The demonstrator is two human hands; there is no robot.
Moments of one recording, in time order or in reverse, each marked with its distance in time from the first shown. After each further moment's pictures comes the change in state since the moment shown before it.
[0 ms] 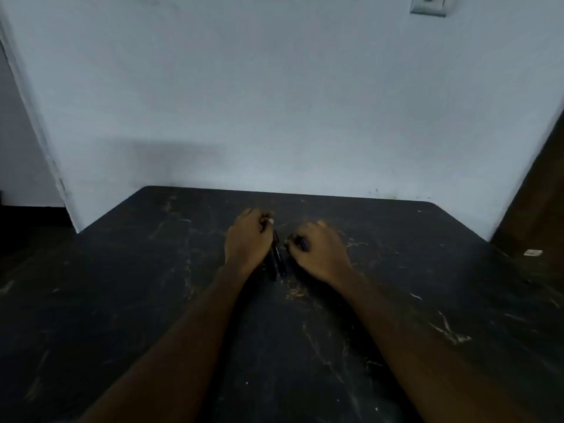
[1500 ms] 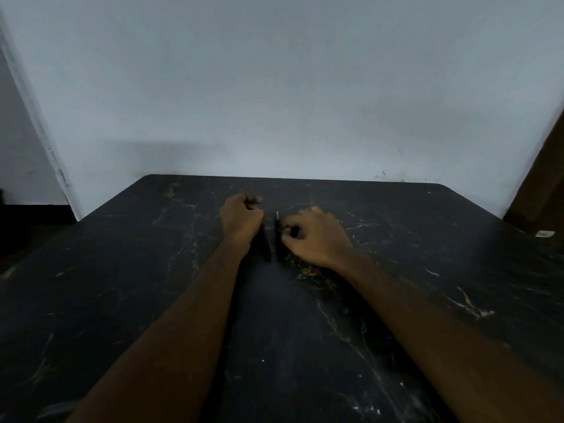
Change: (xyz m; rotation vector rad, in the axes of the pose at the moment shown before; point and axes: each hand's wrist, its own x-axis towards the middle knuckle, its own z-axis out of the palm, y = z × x) left_hand 0.011 -0.021 -0.003 -0.243 0.105 -0.326; right_hand -0.005 -0.022 0.006 -0.024 -0.099 -0.058
